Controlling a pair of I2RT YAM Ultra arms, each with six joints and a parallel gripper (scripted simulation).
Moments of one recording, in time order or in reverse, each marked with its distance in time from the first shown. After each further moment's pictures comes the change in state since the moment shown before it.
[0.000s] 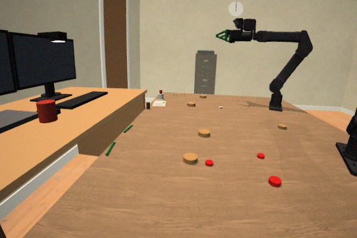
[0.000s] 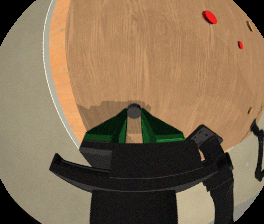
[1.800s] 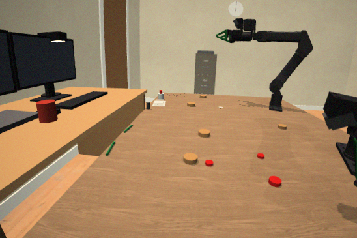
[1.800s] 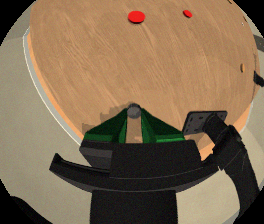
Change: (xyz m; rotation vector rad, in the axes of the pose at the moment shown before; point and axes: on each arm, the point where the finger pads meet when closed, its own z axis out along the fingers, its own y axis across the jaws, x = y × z) left arm -0.039 -0.048 -0.030 0.099 -0.077 0.444; right arm 0.000 0.000 0.000 0.000 0.001 0.003
